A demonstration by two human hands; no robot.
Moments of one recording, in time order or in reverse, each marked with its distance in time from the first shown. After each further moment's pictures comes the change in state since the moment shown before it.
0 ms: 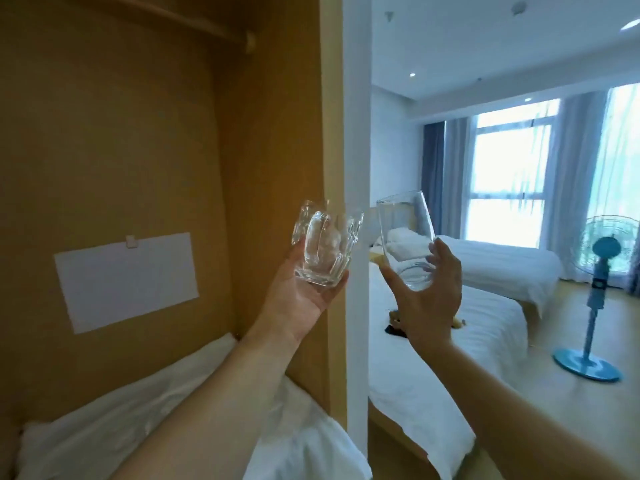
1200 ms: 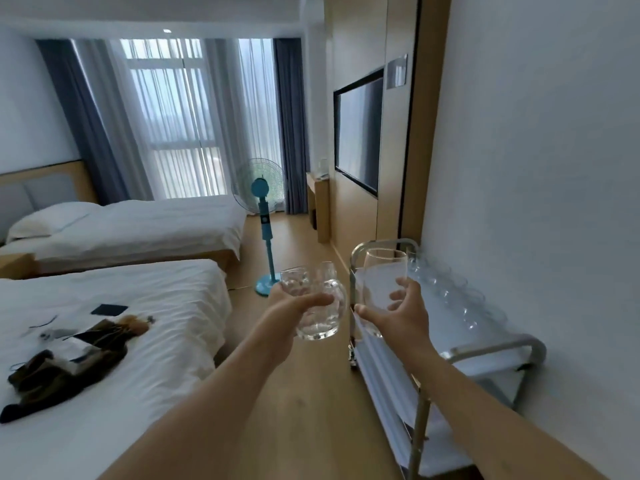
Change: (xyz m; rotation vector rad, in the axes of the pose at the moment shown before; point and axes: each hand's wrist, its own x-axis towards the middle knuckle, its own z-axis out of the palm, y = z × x) left_hand 0.249 -0.638 0.325 0.503 -0.688 -0.612; right_hand 0.227 0.395 -0.490 -0.686 0.301 0.585
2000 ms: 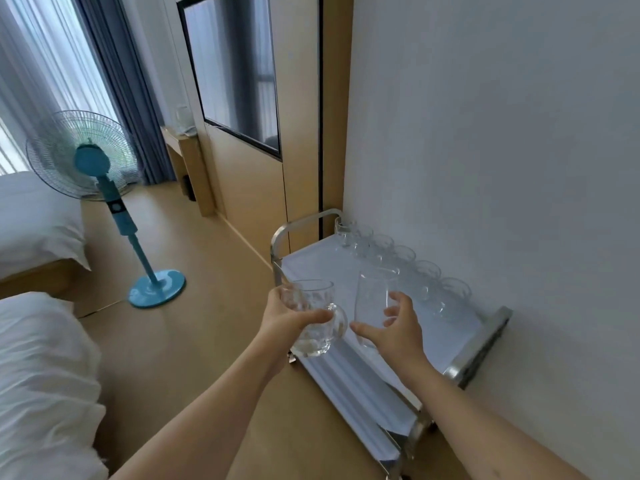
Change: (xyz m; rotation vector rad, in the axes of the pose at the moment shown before) left_hand 0.329 -0.083 0.002 0.177 -0.316 -0.161; right_hand 0.187 0.135 0.105 -0.173 0.305 0.375
